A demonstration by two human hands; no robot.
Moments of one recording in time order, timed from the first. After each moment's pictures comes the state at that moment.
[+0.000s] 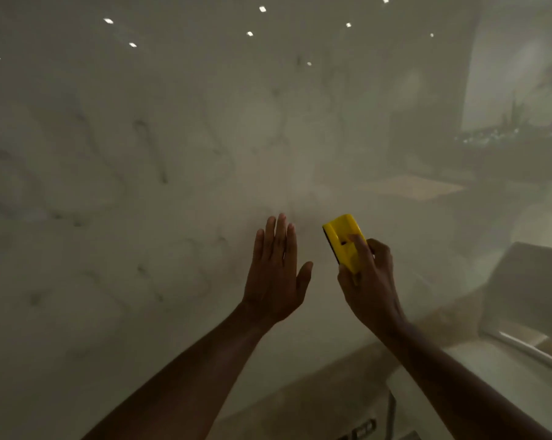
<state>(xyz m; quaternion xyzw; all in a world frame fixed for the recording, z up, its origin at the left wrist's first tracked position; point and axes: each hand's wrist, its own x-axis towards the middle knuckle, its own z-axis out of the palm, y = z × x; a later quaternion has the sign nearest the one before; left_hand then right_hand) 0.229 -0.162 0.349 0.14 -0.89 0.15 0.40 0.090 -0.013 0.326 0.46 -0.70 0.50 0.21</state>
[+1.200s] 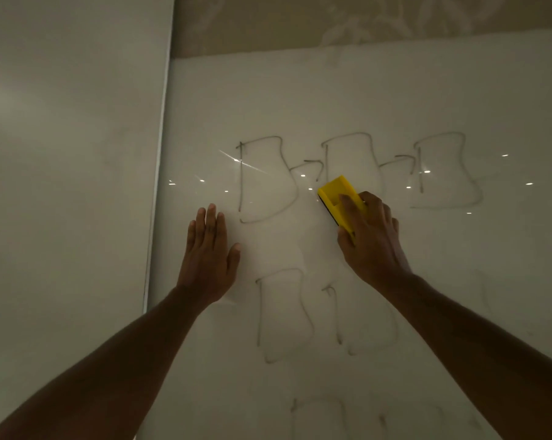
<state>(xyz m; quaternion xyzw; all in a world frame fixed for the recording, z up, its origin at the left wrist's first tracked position) 0.703 -0.357 0.646 0.38 -0.66 0.39 0.52 0.402 -0.240 0.695 0.62 -0.44 0.49 0.44</state>
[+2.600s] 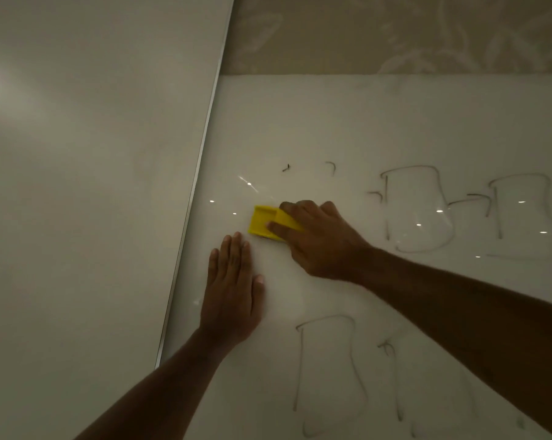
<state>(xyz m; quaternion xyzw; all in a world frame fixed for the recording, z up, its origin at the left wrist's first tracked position) 0.721 -0.406 0.643 0.31 -0.61 0.40 0.61 0.535 -0.317 0.779 0.71 -0.25 0.20 0.63</state>
